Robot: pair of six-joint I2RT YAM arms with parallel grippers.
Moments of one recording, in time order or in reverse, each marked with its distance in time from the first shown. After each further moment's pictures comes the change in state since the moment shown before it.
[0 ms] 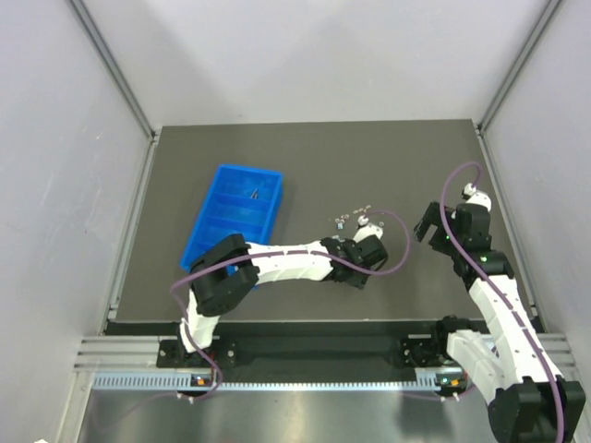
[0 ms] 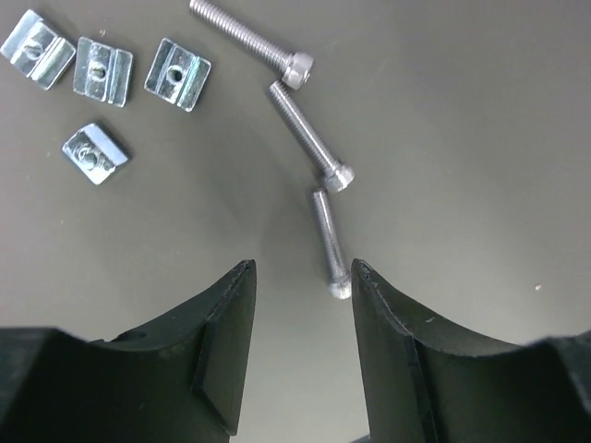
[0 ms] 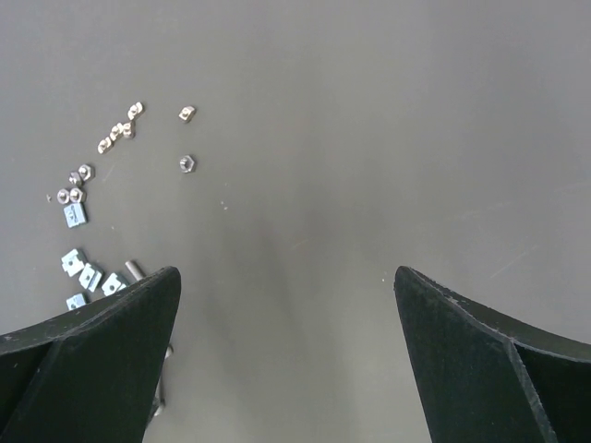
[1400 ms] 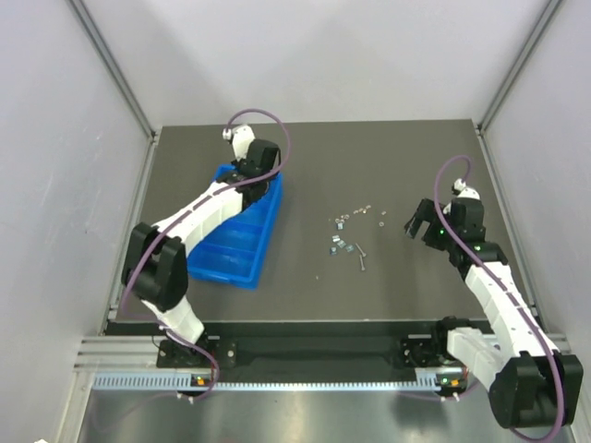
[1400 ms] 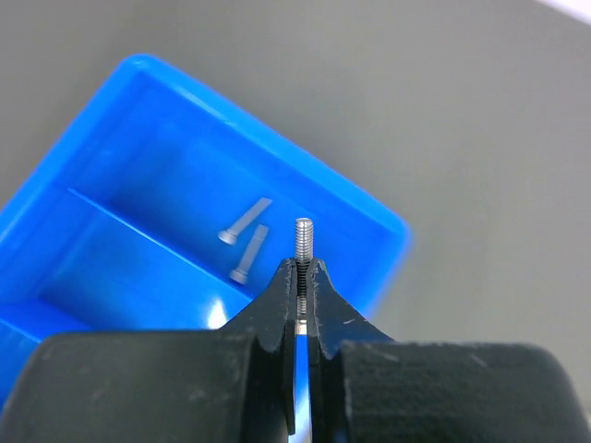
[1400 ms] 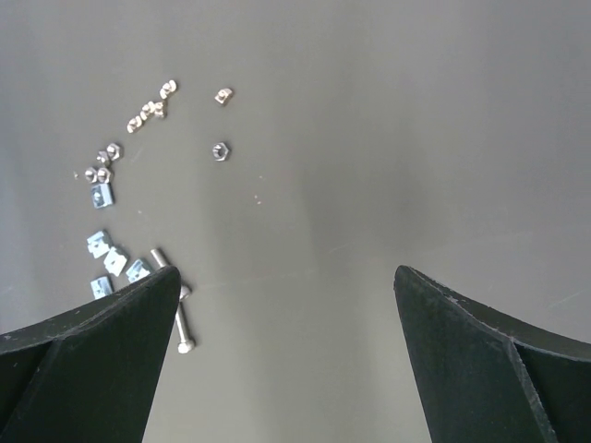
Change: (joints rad) left arm 0.671 -0.307 -0.061 0.161 -0.292 -0.053; right arm 0.000 0.110 0.003 0.080 -0.116 -0.005
